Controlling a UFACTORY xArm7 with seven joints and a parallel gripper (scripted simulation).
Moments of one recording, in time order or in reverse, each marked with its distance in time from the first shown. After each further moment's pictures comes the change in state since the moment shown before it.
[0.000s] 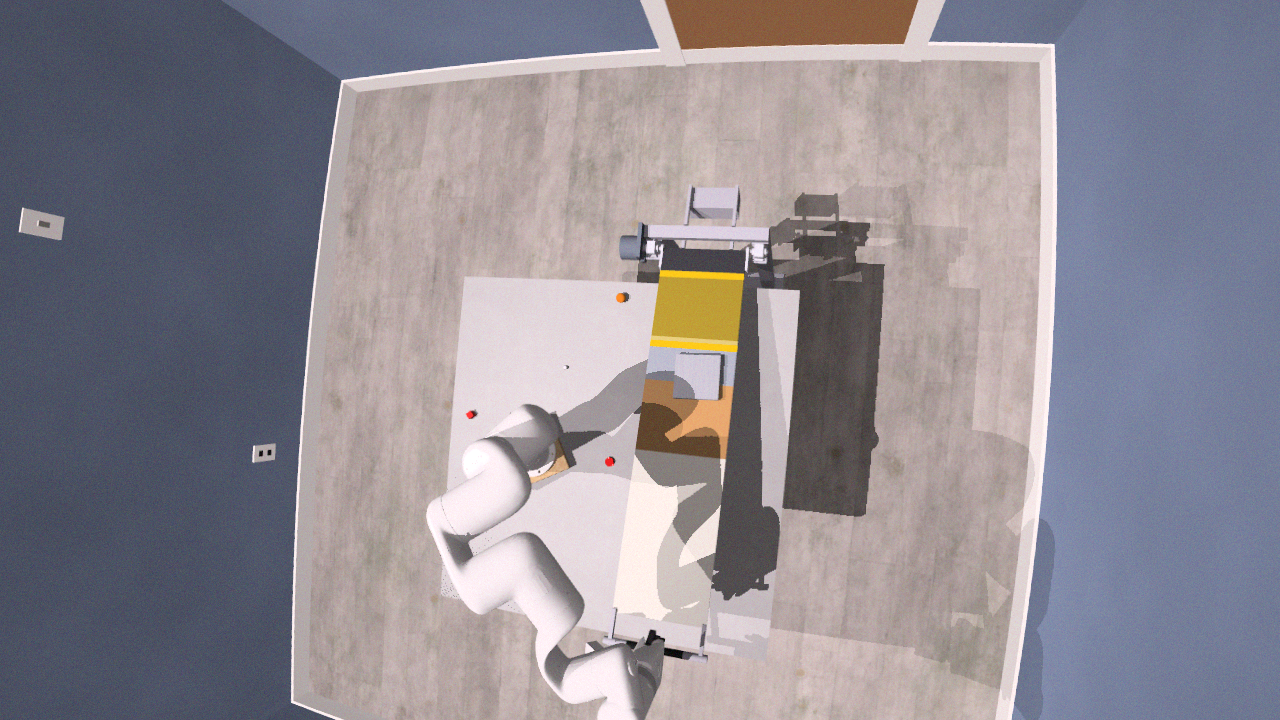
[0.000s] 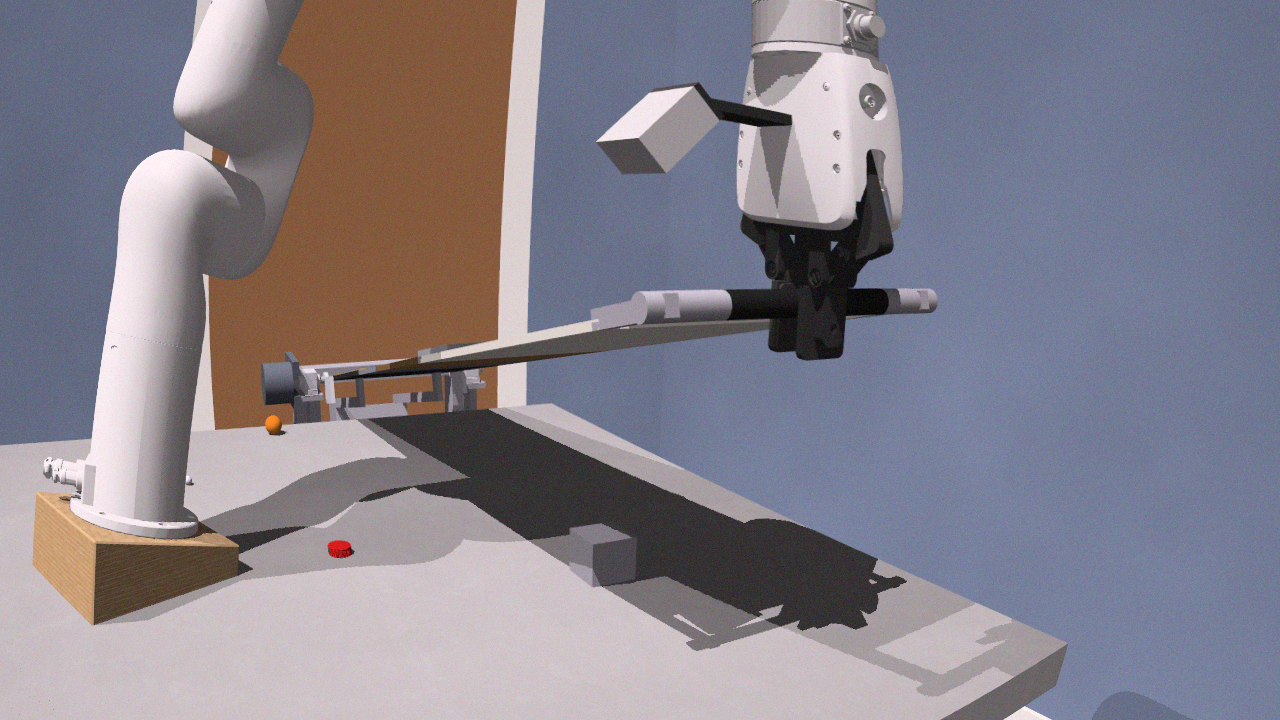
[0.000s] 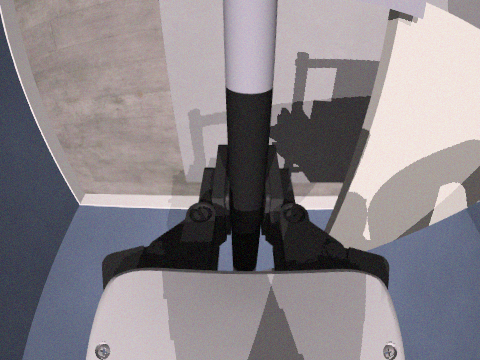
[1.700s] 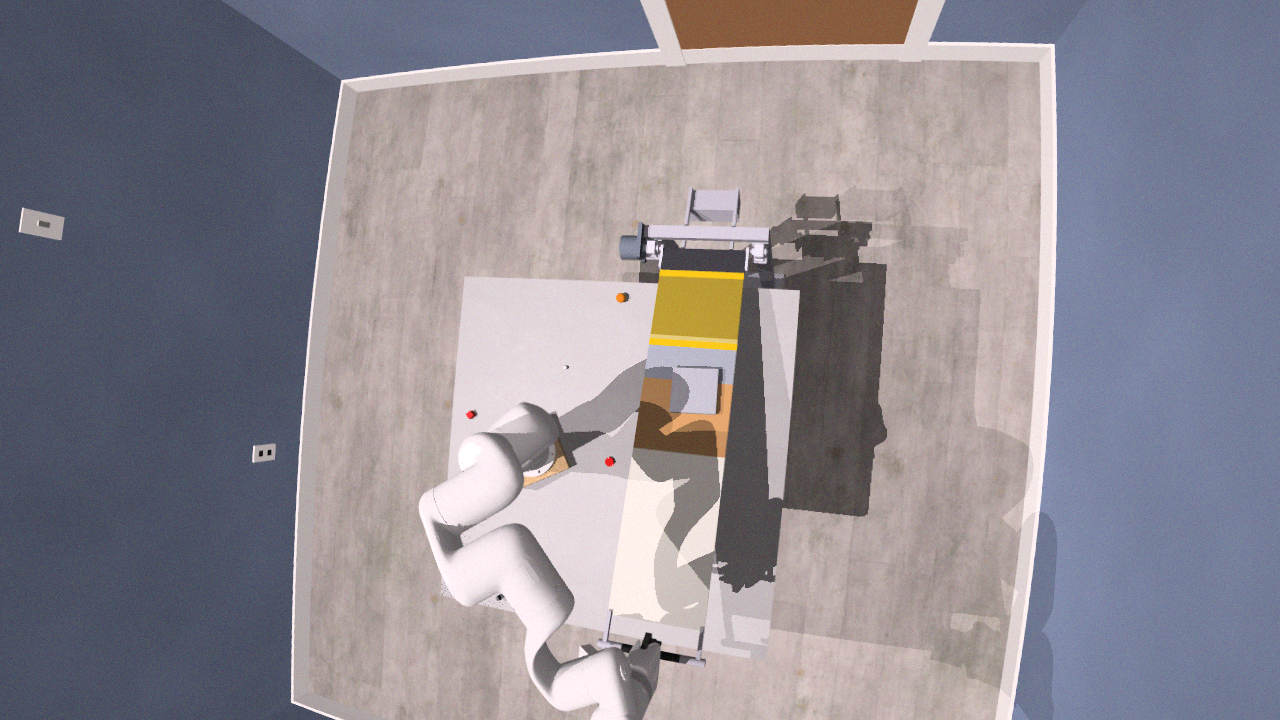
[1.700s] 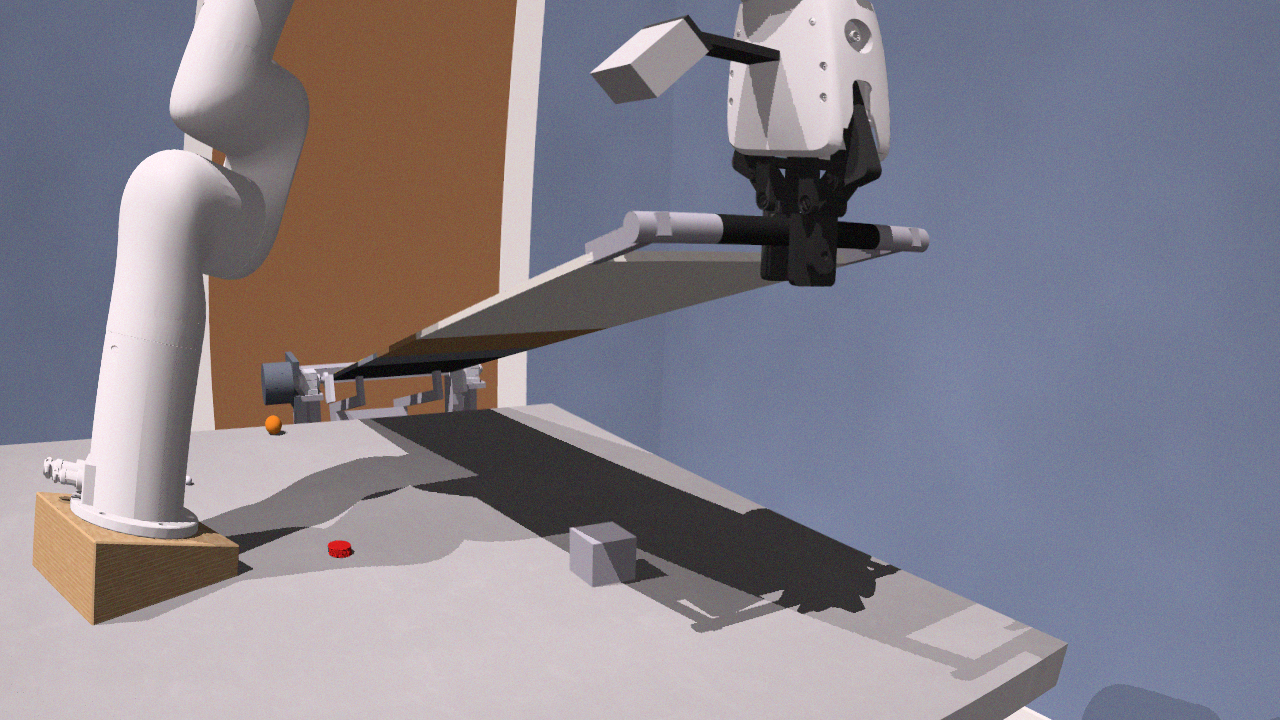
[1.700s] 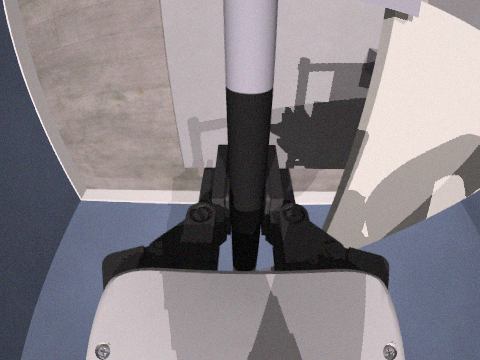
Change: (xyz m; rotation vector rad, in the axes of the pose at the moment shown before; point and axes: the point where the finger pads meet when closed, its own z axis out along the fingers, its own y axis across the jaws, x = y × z) arm 0.000 0.011 -0.039 0.002 -0.002 -0.001
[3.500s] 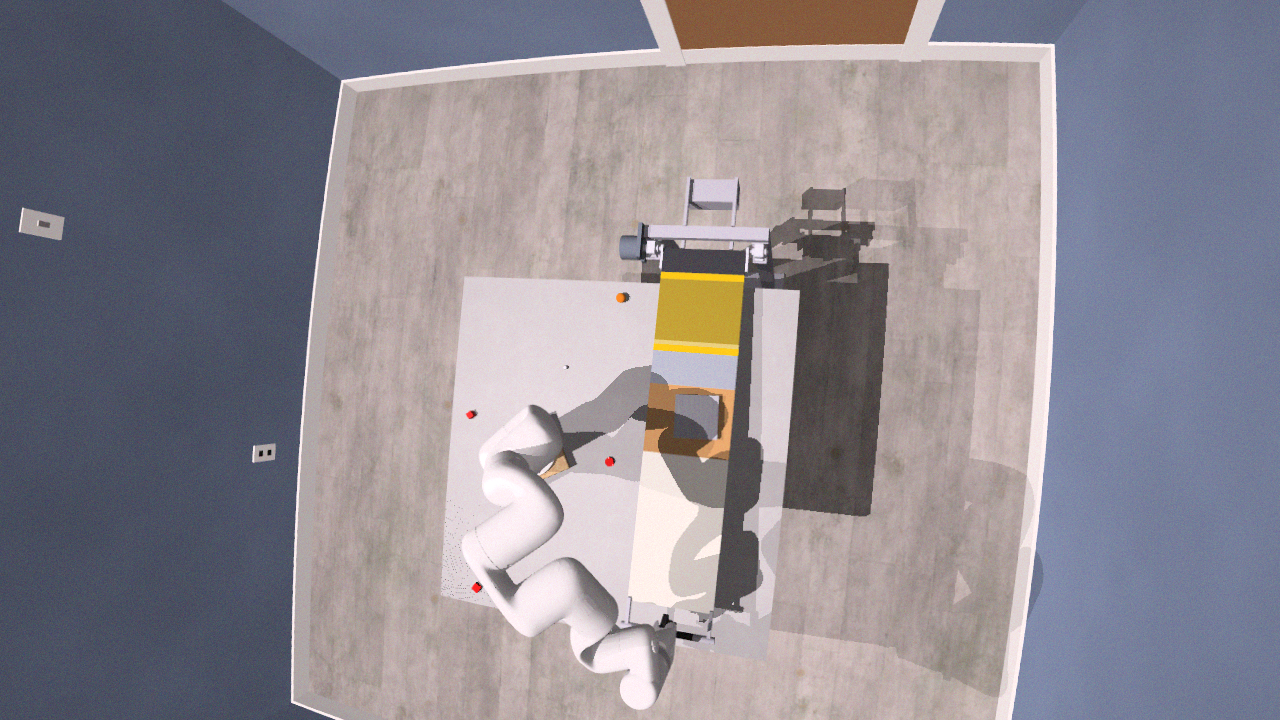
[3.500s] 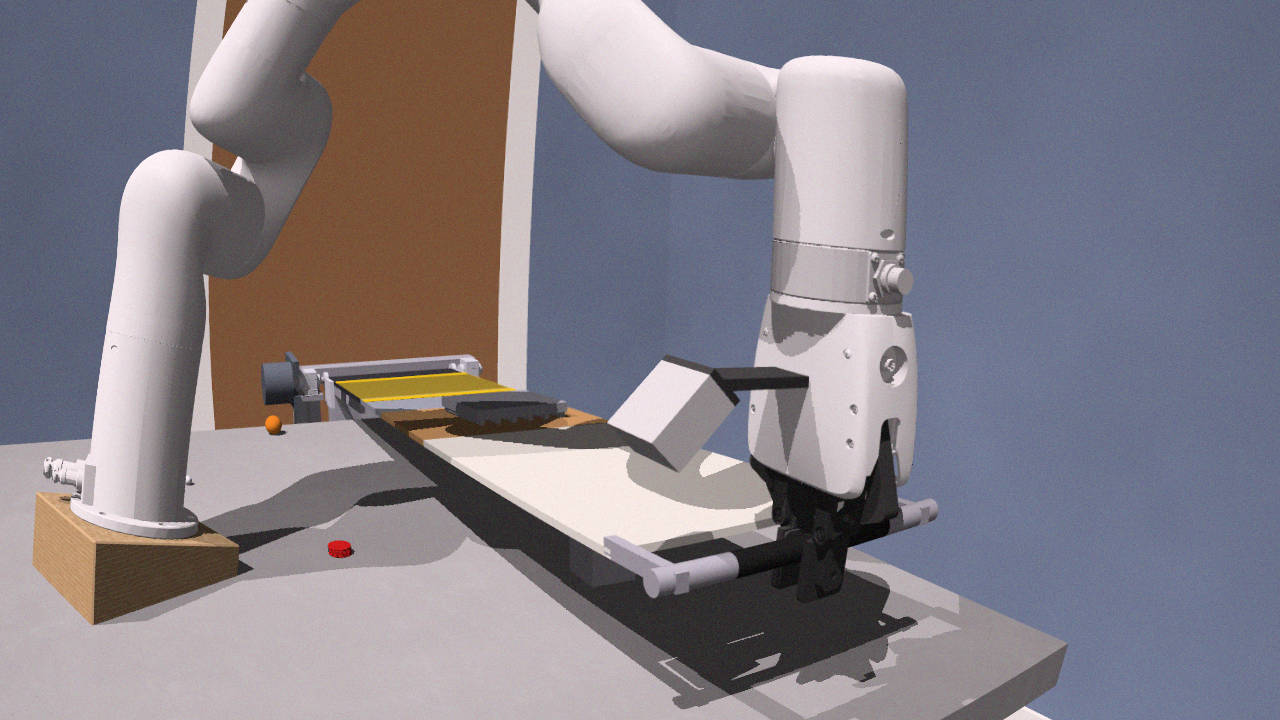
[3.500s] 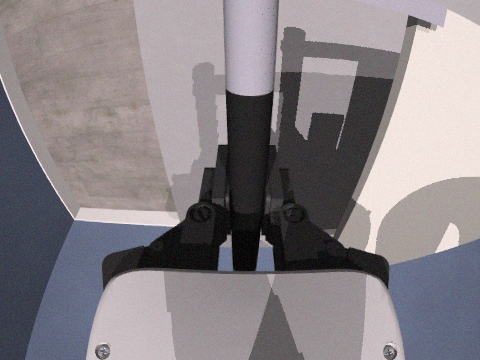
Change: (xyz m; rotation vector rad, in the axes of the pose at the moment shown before) arm -0.001 -0.033 0.177 -0.001 0.000 -0.001
